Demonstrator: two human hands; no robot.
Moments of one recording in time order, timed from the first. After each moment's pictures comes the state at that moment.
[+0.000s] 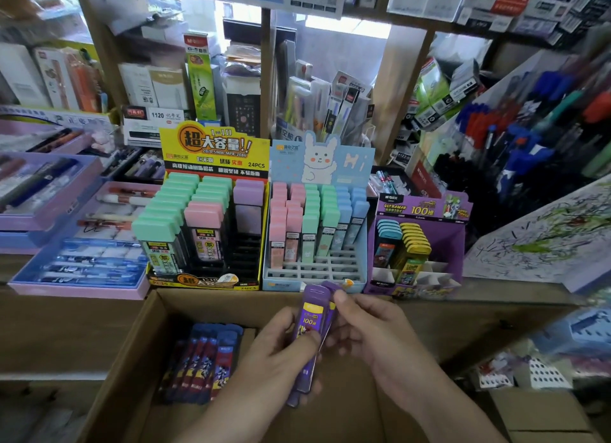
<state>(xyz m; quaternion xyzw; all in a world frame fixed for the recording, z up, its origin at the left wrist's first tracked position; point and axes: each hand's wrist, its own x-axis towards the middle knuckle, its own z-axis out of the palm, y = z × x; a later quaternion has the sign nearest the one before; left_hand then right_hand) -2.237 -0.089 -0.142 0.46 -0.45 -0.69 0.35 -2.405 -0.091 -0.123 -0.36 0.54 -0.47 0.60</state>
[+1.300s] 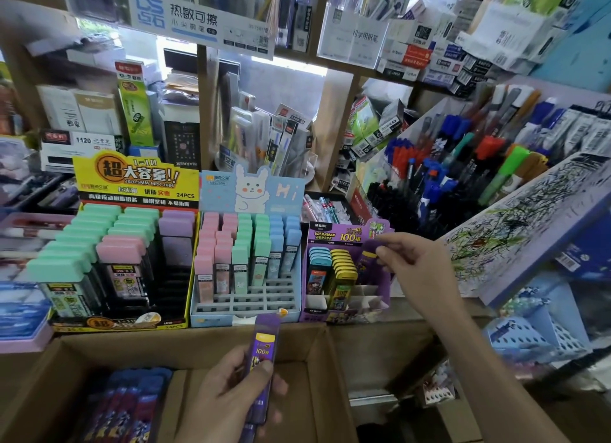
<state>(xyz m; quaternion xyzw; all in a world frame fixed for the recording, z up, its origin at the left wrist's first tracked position) -2.275 -0.087 -0.137 0.49 -0.41 -0.68 0.36 -2.566 -0.145 -0.063 -0.58 0.65 -0.47 0.14</state>
